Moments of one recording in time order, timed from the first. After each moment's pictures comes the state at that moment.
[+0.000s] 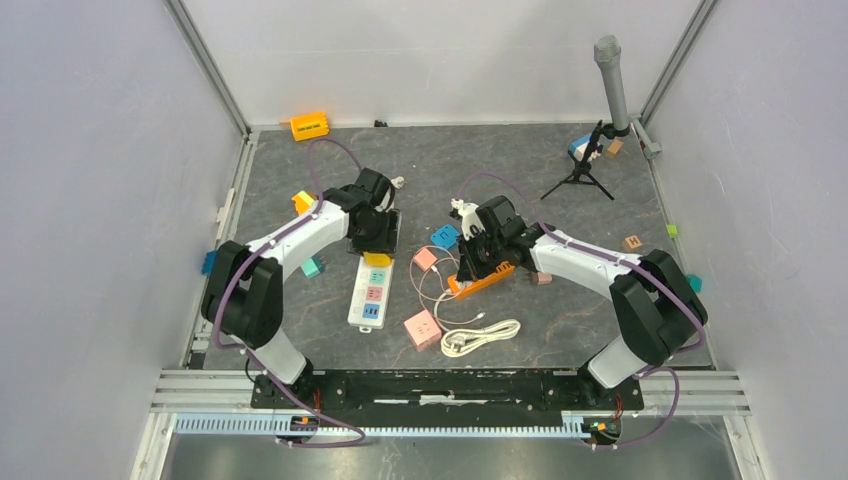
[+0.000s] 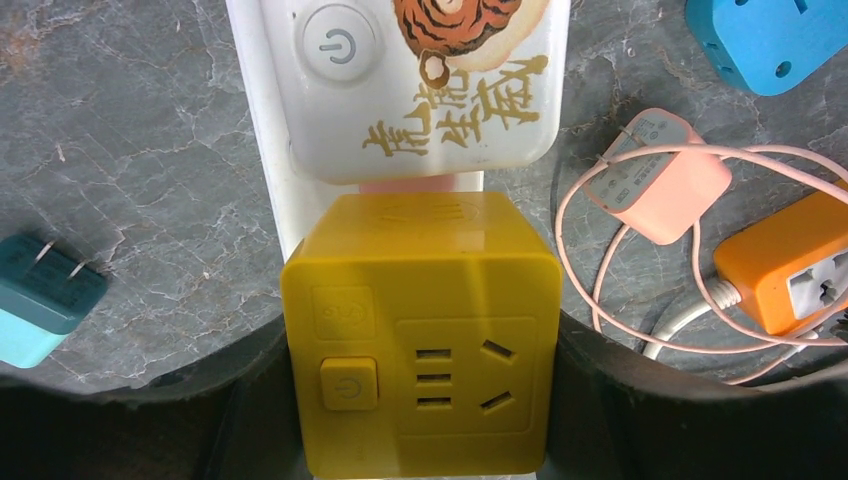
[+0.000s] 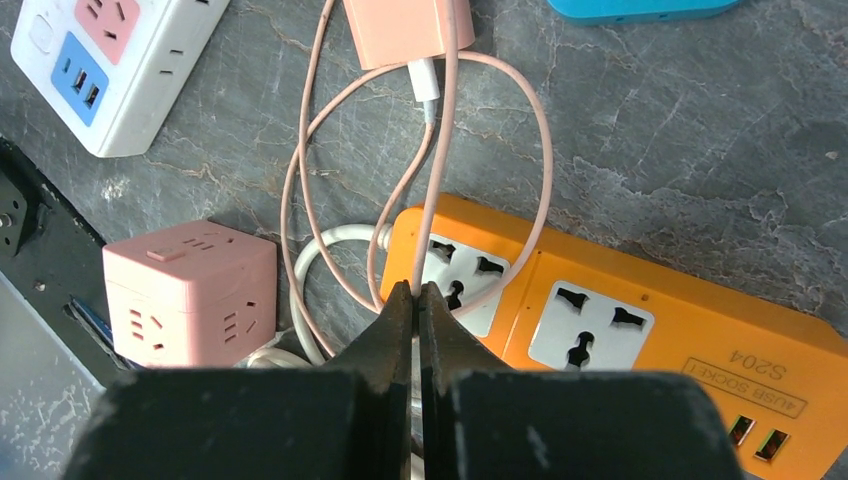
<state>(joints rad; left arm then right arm) -0.47 1.65 1.17 -0.72 -0.03 -0.36 0.63 1.57 0.92 -0.30 -0.36 0.17</state>
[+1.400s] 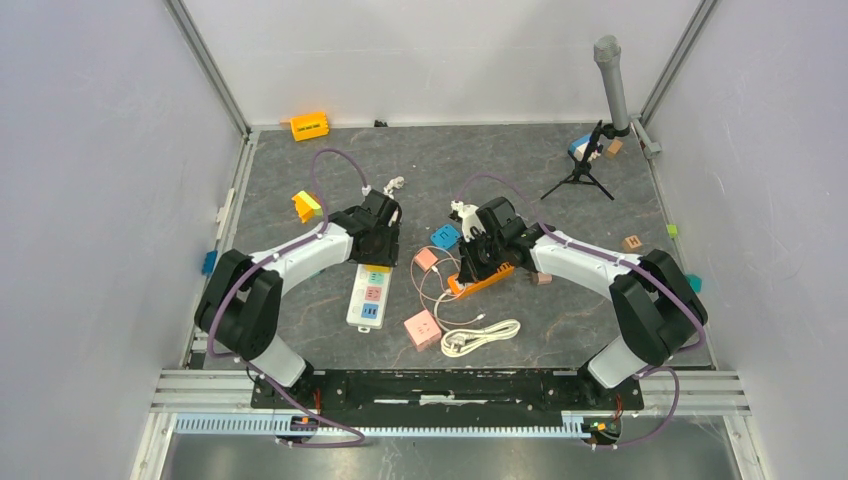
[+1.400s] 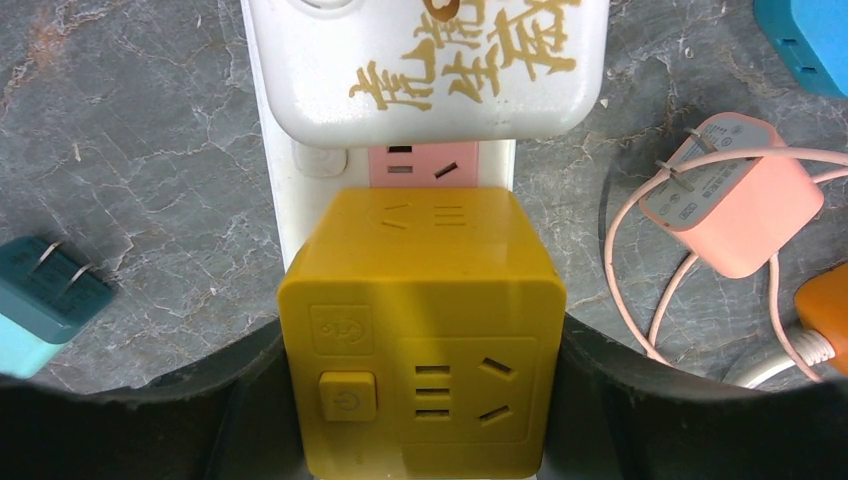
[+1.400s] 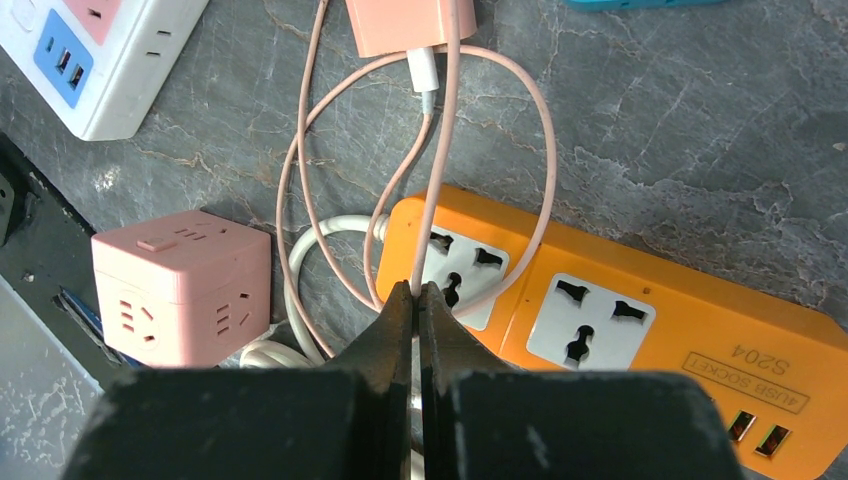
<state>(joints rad) -0.54 1.61 0.99 -0.53 -0.19 -0.38 0.63 1.57 0.92 -0.31 -0.36 0.15</state>
